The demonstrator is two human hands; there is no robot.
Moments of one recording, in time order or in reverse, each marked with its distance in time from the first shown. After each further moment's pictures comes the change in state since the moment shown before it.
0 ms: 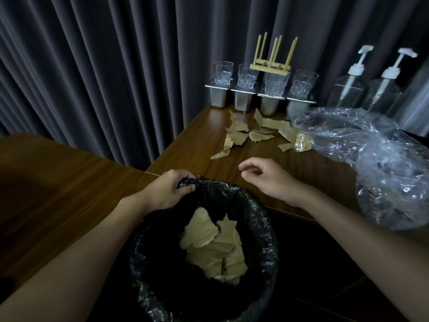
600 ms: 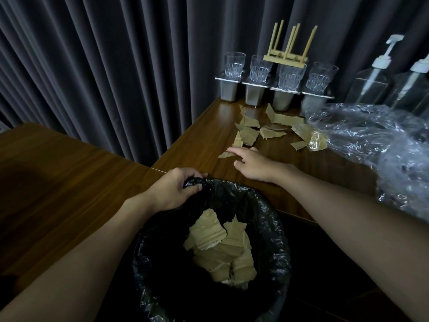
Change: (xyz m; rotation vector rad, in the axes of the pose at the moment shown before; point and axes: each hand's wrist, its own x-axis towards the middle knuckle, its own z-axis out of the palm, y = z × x) left_hand 0.000 -0.004 0.006 -0.109 0.022 -0.024; right_hand 0.091 0.017 0.026 -0.395 -0.157 0.045
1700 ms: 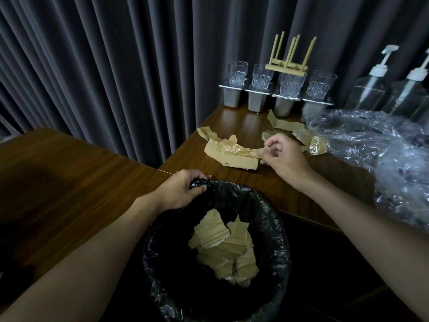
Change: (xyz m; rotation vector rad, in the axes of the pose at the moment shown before) left_hand -0.003 0.007 -0.001 0.020 -0.008 -0.001; right_hand -0.059 0.011 -0.029 0.424 0.536 -0.127
